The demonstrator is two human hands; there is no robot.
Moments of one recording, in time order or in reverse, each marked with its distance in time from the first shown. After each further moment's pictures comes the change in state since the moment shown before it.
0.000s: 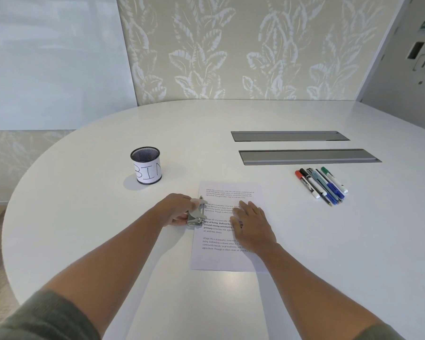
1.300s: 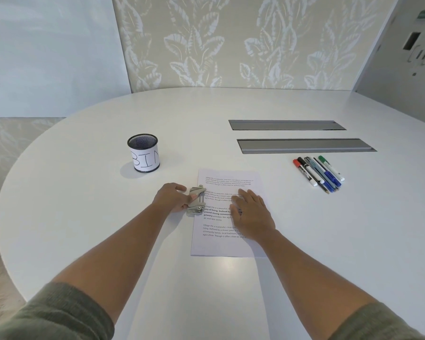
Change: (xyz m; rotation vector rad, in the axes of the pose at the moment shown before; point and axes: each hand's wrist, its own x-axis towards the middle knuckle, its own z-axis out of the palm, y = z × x) left_hand 0.028 -0.030 0.000 -0.161 0.113 0.074; right_hand -0.004 -0.004 0.000 -0.053 0.025 0.007
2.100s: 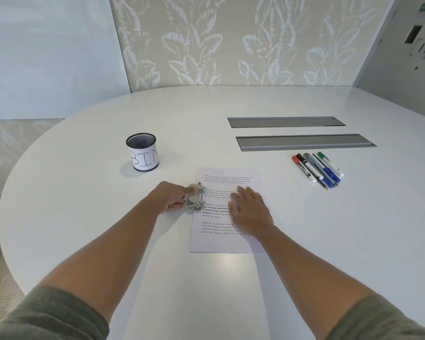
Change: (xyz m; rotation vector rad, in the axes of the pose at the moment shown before) left_hand -0.009 0.013 -0.005 -0.019 -0.032 -0.125; right_hand 0.000 -0.001 -0.003 0.015 -0.025 0.008
